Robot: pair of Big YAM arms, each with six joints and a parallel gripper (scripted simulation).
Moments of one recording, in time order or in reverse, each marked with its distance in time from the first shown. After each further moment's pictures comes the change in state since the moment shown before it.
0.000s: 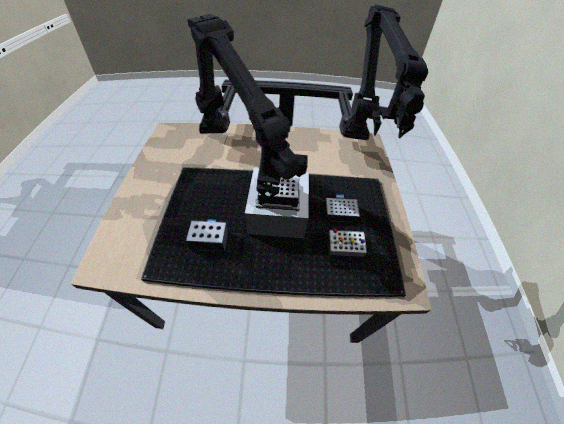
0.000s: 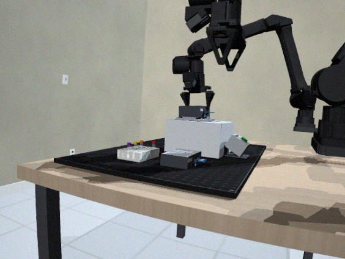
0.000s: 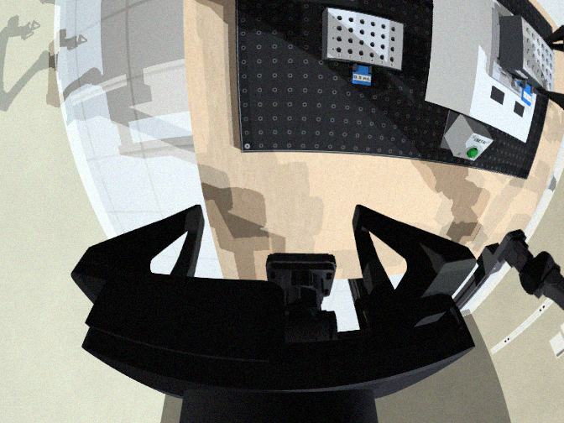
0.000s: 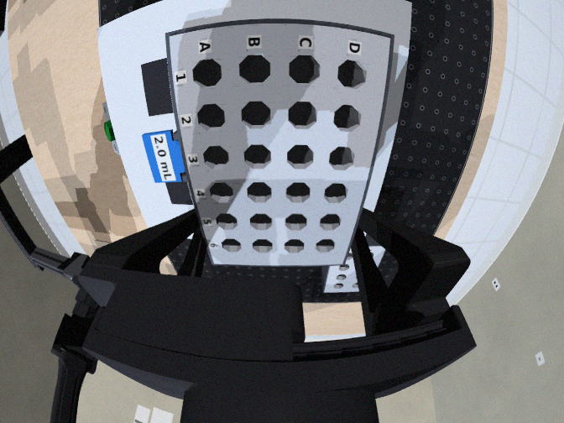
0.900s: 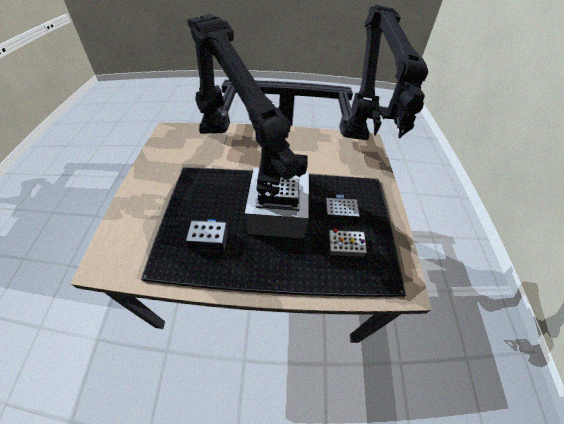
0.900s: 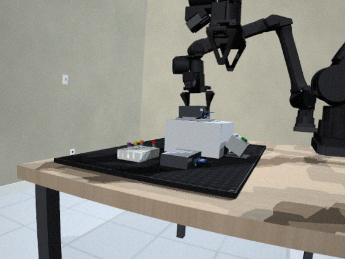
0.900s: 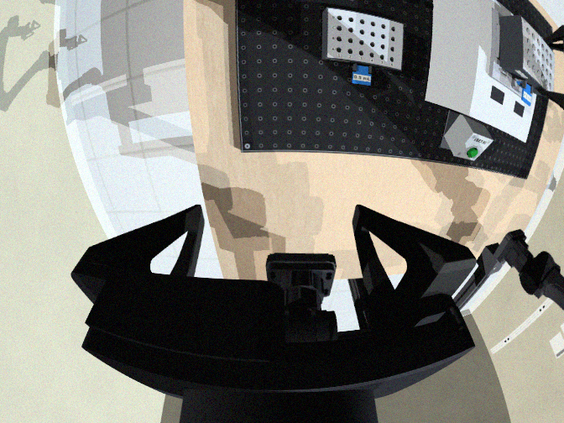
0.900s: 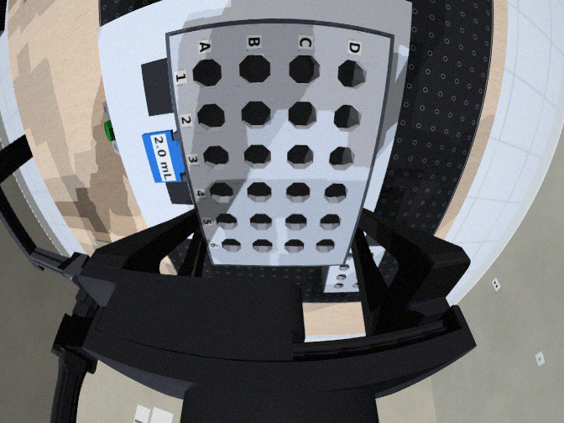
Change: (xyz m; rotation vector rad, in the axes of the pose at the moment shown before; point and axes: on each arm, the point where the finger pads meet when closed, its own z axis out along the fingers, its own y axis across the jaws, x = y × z) left arm 0.000 0.000 0.000 0.000 0.000 0.000; right arm 0.000 0.000 0.000 -0.001 0.000 0.000
